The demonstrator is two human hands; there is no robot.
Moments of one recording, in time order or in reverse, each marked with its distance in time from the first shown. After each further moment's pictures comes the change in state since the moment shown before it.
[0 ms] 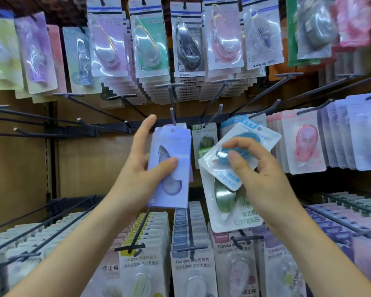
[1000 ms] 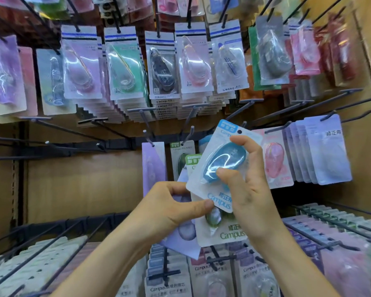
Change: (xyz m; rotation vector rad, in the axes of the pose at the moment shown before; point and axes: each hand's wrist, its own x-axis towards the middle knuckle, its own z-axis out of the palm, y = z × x) left_hand -0.003 0.022 0.063 -0.045 -0.338 -0.239; right_hand 0.000 -0.008 -0.015 0.144 0.099 -0.130
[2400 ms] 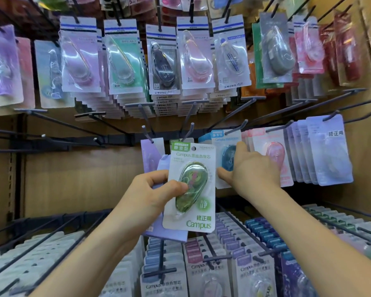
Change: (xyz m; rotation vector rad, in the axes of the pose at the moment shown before) left_hand 0.002 -0.006 -0.013 -0.036 0.206 0.019; right_hand 0.065 0.015 -0.022 -1.666 -0.101 0.302
